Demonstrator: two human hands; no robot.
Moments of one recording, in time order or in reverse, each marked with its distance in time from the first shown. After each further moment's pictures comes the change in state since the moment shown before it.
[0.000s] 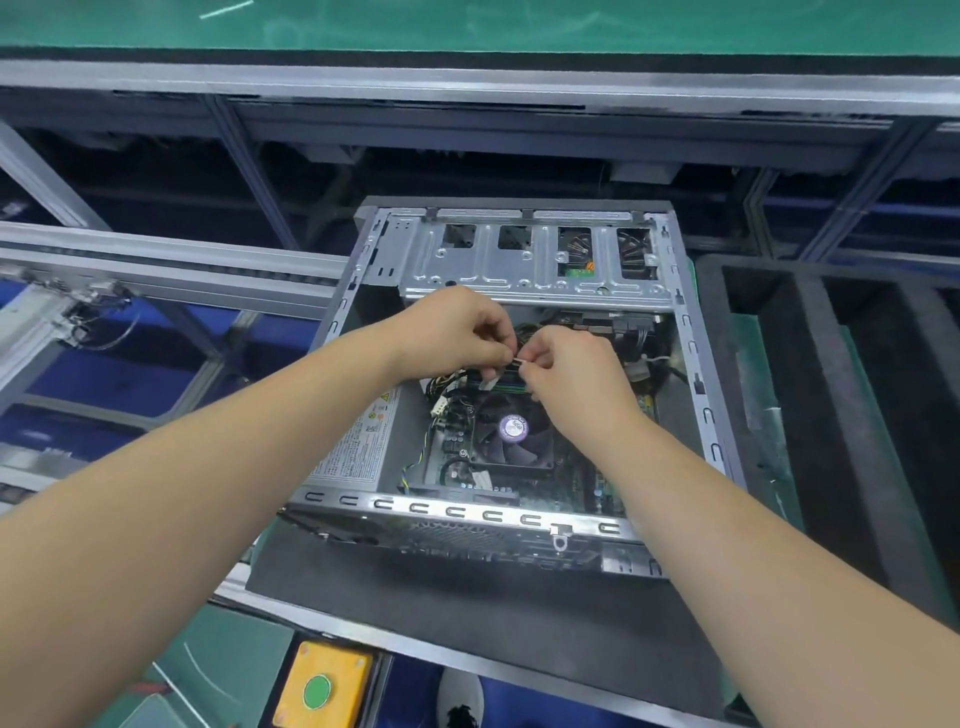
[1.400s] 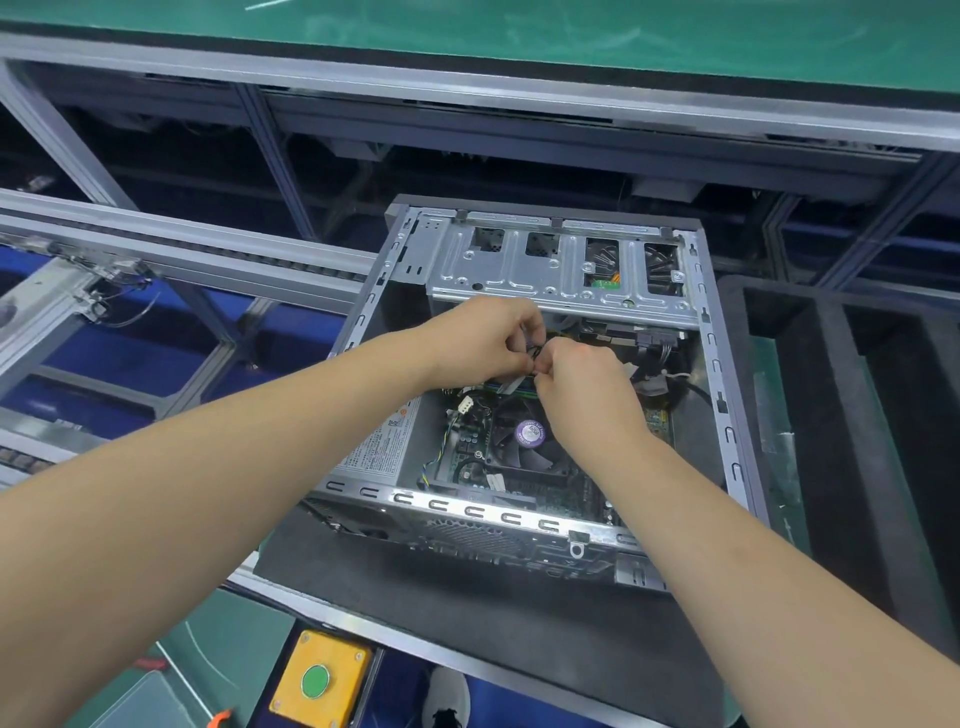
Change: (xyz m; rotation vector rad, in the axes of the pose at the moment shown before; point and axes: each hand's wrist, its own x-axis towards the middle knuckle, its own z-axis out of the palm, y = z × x) left_hand 0.000 0.002 0.006 0.105 0.054 0.008; right_hand 0.000 -0.012 0.010 -0.327 0.024 -0.045
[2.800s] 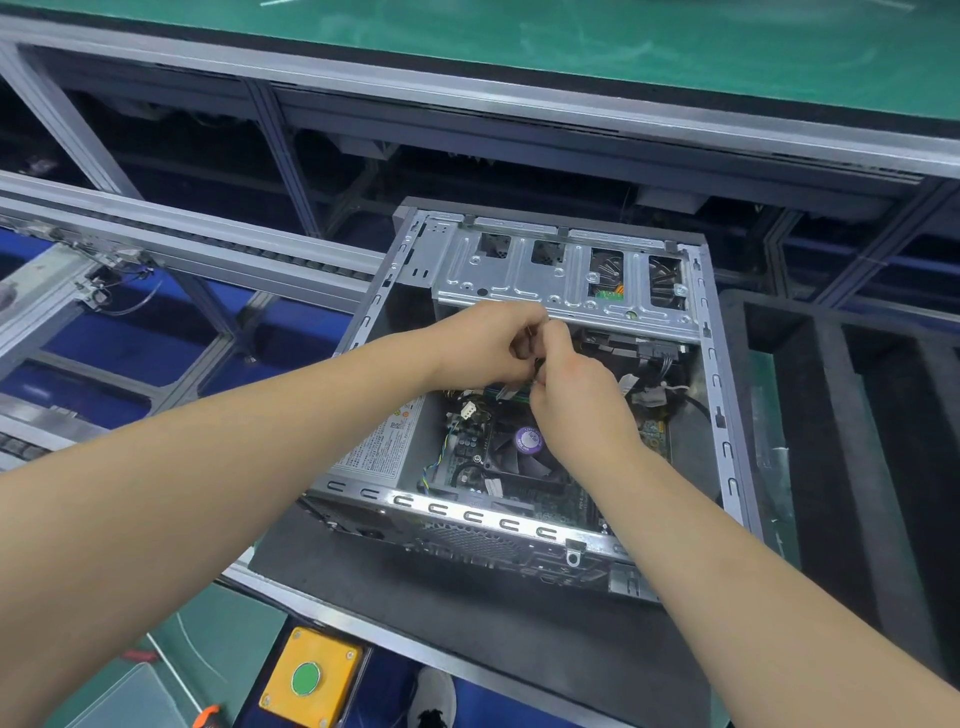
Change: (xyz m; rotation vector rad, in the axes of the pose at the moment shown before) left_hand 0.000 0.004 -0.001 -0.085 0.030 0.033; right_hand -0.005 -0.004 0.001 0.077 0.022 -0.107
